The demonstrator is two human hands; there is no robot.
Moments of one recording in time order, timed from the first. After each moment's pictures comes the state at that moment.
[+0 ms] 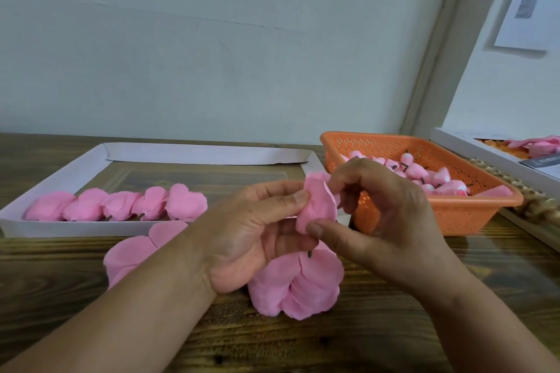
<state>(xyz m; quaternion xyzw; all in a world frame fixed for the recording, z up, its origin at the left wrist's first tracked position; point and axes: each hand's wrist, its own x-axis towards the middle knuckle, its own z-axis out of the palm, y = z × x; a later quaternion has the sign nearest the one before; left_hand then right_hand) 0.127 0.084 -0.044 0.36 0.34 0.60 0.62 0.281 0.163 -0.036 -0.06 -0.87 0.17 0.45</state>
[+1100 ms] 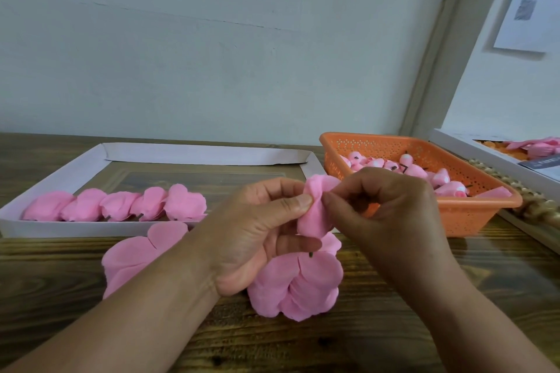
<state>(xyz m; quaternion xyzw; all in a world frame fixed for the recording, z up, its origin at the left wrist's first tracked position) 0.132 0.083 -0.046 0.39 0.36 0.62 0.57 0.276 0.154 -0.038 -0.20 -0.82 0.21 0.49</state>
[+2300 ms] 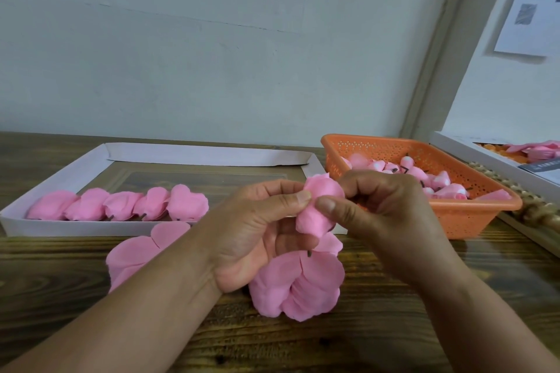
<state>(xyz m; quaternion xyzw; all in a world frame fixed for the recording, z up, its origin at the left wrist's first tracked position) 0.128 0.082 -0.043 0.36 0.34 0.63 0.60 0.278 0.167 -0.035 -0.15 -0.82 0.36 0.43</state>
